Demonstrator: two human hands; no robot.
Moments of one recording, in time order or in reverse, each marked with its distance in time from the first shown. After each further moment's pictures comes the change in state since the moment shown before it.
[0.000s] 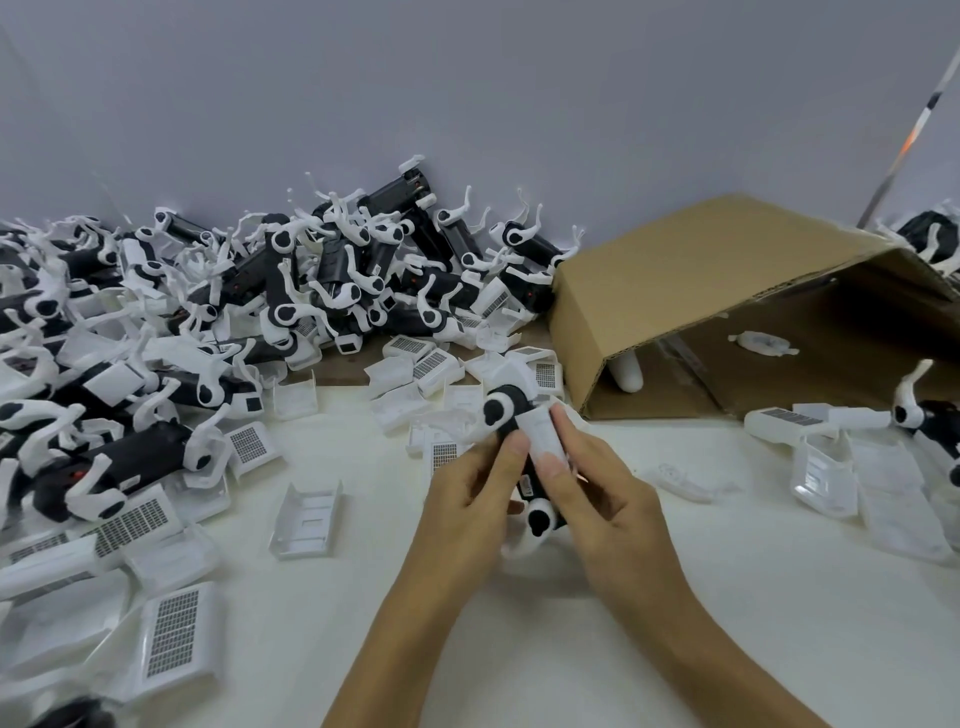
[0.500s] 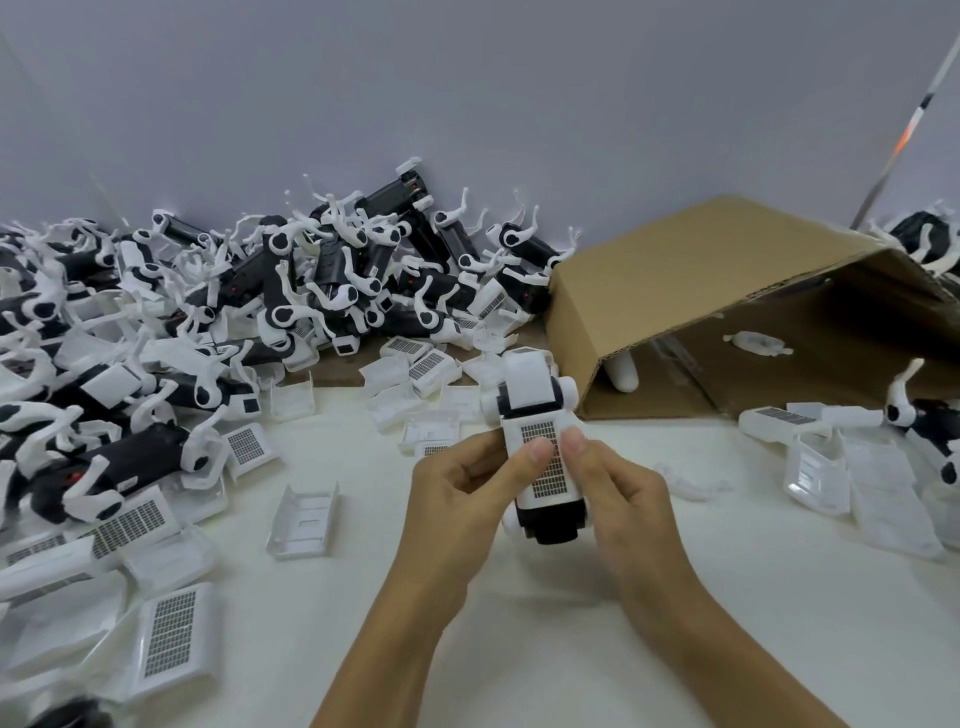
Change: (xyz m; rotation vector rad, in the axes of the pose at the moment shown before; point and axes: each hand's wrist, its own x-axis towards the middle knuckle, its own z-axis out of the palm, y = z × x) left_hand -0.003 0.008 -0.003 -0.150 -0.043 0.104; right_hand 0.005 -0.012 -0.008 0.080 0.047 0.132
